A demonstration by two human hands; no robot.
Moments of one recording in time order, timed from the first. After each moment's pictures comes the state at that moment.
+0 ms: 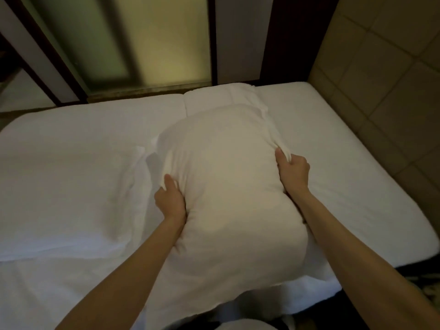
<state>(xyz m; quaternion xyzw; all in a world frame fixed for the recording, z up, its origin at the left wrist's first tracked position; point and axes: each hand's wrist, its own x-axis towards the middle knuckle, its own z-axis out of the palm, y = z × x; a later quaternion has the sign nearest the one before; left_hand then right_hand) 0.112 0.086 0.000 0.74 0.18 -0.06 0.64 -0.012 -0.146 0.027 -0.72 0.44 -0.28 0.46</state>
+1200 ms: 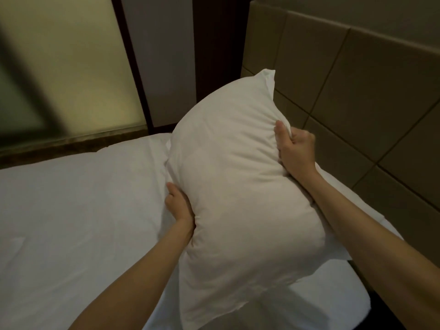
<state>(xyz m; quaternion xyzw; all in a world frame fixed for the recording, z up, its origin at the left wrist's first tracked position) 0.104 -0.334 0.042 0.68 0.10 -0.16 0.71 -0.045 -0.510 0.161 -0.77 0.33 -0.46 0.29</state>
